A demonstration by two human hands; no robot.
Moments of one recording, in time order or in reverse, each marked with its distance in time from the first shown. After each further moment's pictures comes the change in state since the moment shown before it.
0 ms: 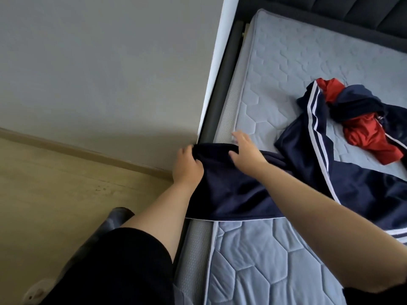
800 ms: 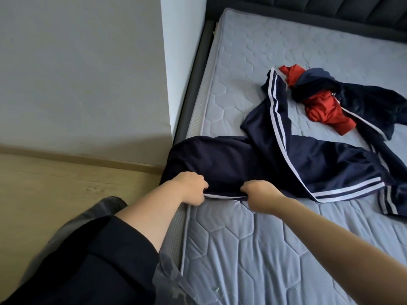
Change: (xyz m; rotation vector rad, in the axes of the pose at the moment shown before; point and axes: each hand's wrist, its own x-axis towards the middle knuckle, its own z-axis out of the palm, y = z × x) left_hand -0.091 0.031 0.007 0.899 -0.775 0.677; right_hand -0.158 0.086 -0.010 -0.517 -0.366 -0.022
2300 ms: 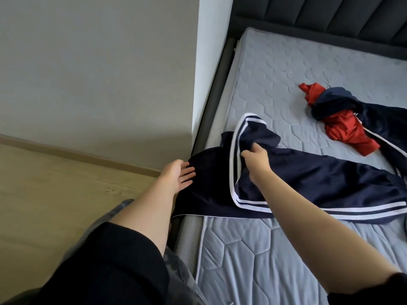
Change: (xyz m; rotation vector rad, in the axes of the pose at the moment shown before) left_hand -0.029 -0.060 -0.013 -2.168 0.455 -0.679; right_hand 0.074 -0.052 -0.076 1.484 0.625 0.239
